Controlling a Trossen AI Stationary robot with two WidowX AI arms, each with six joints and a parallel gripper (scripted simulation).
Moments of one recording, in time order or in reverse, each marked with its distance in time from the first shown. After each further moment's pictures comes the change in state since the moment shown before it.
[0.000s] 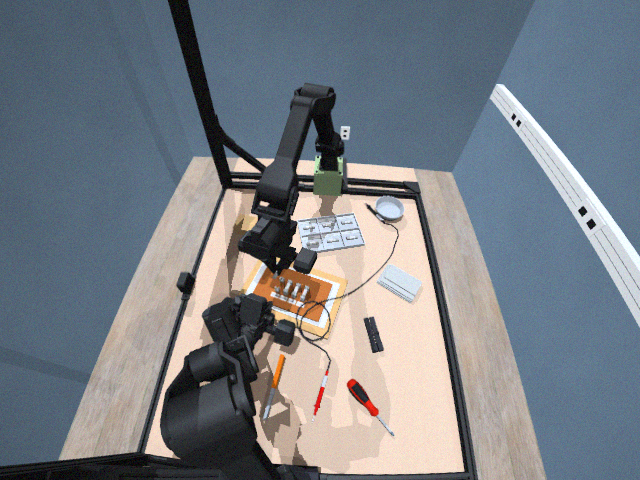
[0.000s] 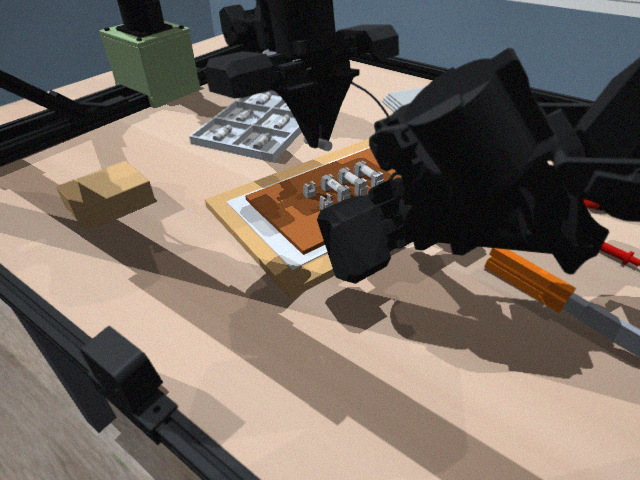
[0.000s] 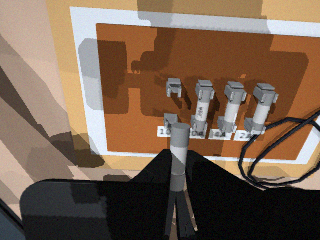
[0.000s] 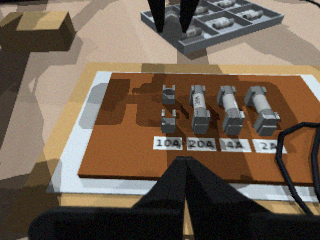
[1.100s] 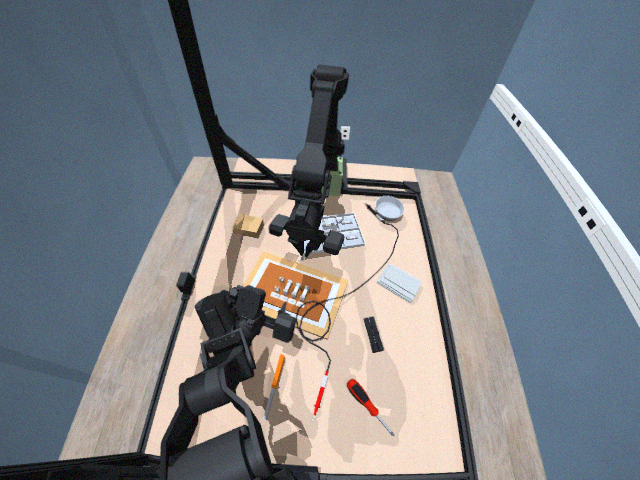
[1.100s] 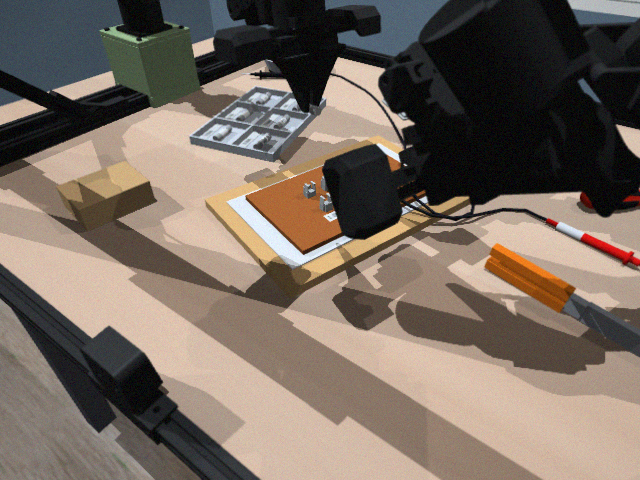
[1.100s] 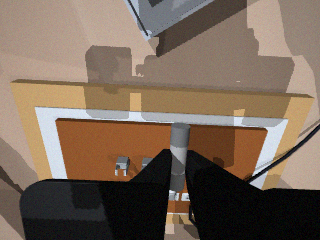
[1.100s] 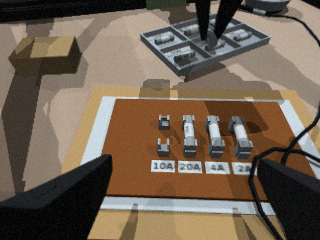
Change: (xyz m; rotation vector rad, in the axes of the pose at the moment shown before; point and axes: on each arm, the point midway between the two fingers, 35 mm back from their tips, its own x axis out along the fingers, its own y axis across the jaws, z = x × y) left arm -0.013 -0.045 0.077 0.004 -0.042 0.002; right arm -0.025 -0.004 0.037 0.001 0.017 -0.002
